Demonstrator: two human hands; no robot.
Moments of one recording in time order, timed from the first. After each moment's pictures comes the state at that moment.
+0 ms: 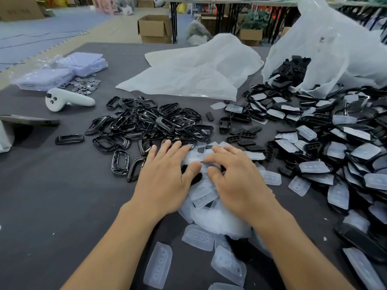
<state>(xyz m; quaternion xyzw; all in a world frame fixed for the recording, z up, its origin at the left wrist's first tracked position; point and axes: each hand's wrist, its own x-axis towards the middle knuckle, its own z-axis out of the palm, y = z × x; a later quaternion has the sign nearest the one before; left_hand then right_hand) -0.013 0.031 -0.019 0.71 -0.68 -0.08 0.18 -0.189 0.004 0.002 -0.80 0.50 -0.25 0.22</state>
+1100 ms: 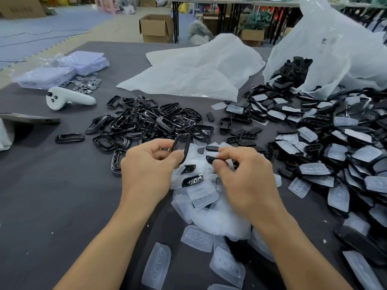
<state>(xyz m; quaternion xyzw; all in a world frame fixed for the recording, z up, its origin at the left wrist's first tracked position) -0.011 0.042 0.002 0.68 -0.41 -0.25 0.55 -0.194 0.010 0.007 -0.72 0.55 -0.35 0.24</state>
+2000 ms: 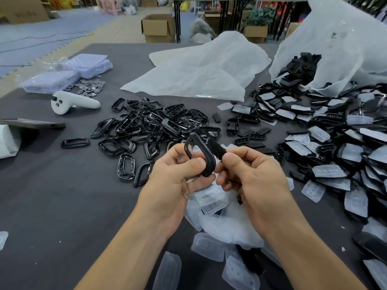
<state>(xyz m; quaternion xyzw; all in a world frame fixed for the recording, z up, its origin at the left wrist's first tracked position) -0.031 0.051 0.020 0.40 -0.29 -0.60 0.63 -0.181 0.019 0.022 -0.44 0.40 -0.49 0.65</state>
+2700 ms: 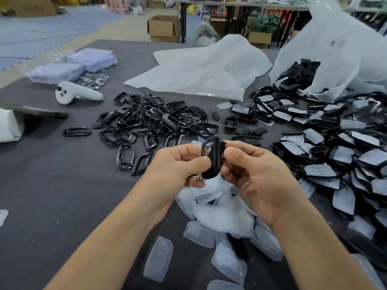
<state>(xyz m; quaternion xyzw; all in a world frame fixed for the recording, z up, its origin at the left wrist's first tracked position) -0.032 0.057 0.022 0.51 -0.39 -0.56 0.53 -0.201 0.018 0.036 -0.43 0.35 -0.41 0.73</state>
